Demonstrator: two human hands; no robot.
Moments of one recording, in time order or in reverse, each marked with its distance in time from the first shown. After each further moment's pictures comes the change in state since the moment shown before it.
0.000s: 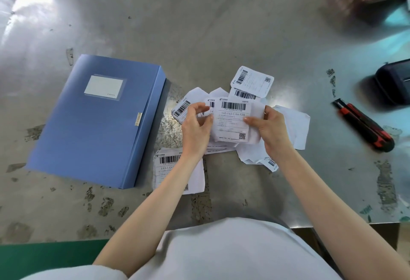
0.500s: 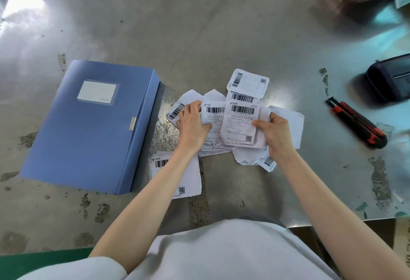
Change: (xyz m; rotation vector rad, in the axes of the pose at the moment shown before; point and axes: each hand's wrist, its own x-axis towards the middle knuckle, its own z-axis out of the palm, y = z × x) left_hand 0.027 -0.014 0.008 0.564 -0.127 0.045; right_hand 0.006 0.009 -0.019 -0.011 0.132 0.079
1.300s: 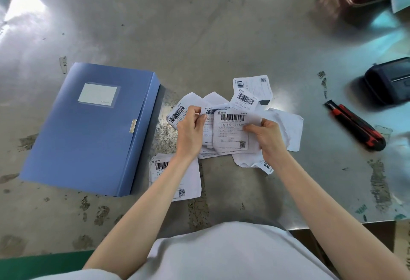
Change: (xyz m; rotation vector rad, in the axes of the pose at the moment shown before) left_hand -0.016 0.003 -0.010 -0.348 0.112 0.093; right_hand -0.005 0.003 0.009 -0.021 -0.112 -0.010
